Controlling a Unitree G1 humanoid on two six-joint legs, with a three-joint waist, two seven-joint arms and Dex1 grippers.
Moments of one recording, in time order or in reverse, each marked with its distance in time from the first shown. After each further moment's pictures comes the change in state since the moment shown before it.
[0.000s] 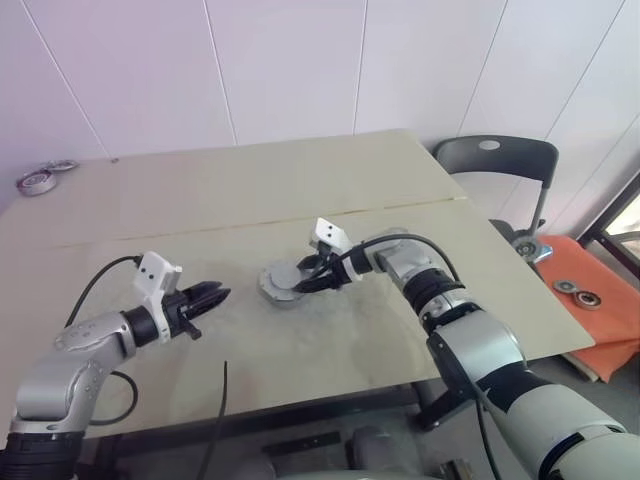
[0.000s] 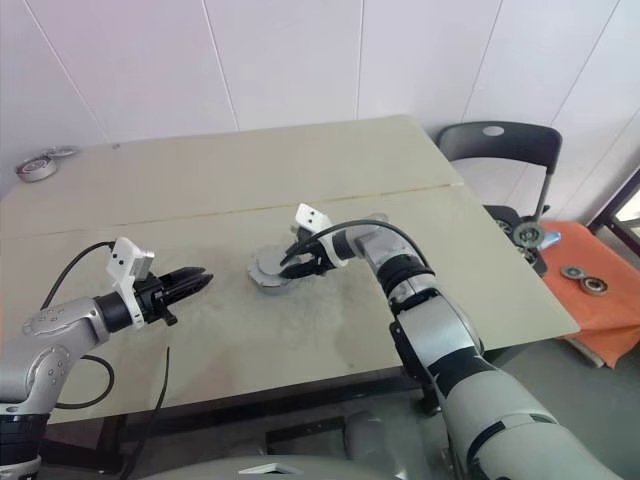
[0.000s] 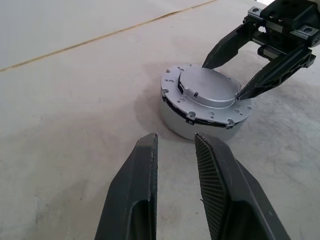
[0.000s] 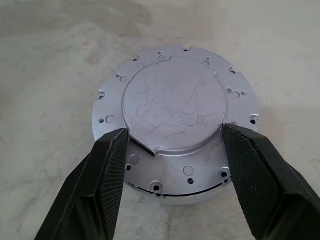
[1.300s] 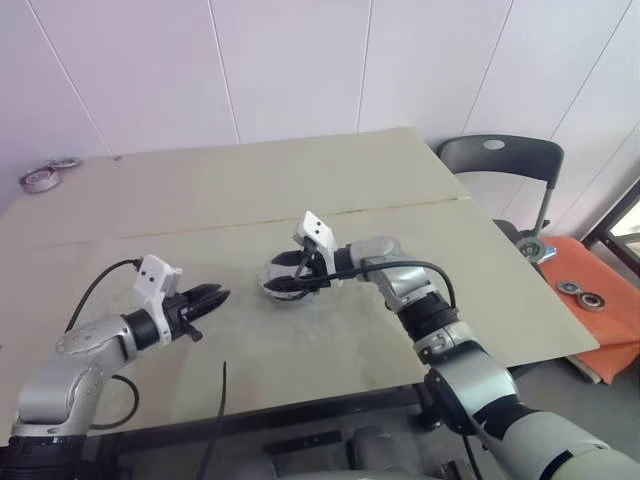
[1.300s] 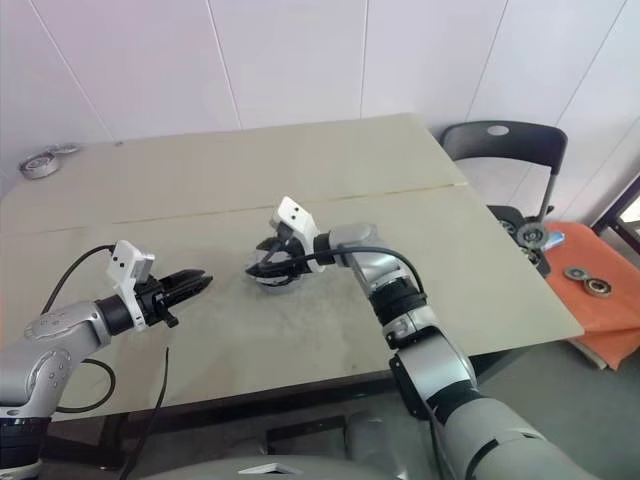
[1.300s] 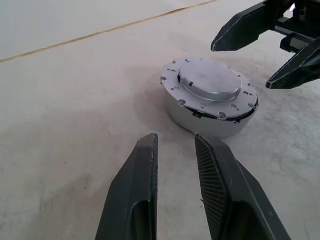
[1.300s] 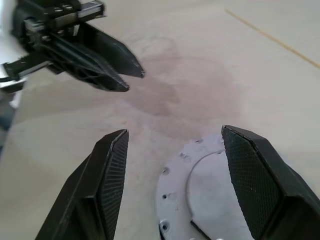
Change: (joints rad) left arm 0.017 -0.009 -0.002 -0.002 -0.006 0.000 0.023; right arm 0.225 0.050 -0.016 -0.578 0.144 0.332 -0.138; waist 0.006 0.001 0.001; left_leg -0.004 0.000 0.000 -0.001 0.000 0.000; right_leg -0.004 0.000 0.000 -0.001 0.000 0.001
